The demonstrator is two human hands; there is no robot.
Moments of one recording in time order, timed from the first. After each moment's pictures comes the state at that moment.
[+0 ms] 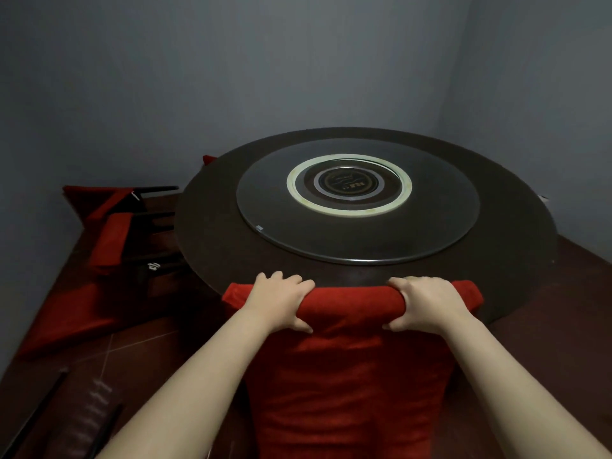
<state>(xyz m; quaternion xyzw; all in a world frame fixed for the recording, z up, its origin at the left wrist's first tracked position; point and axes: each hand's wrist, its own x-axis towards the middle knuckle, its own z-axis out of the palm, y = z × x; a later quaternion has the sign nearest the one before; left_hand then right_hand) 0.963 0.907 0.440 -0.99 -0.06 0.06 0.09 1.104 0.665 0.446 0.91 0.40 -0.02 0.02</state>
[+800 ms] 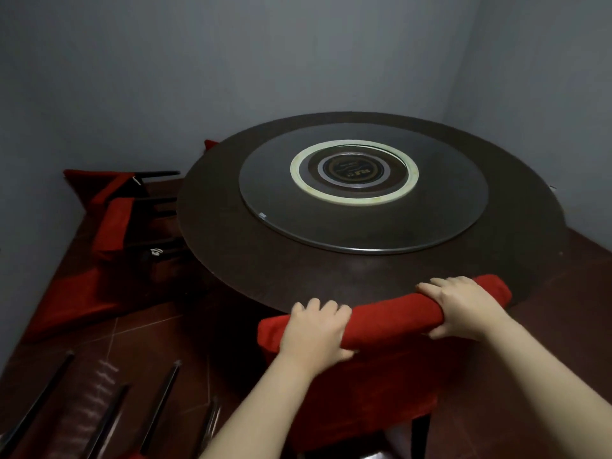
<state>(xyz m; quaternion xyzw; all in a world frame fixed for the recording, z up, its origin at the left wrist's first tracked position) 0.941 0.833 0.405 -0.99 -0.04 -0.08 0.07 1.136 0.628 0.423 0.88 0.45 -0.03 0.12</state>
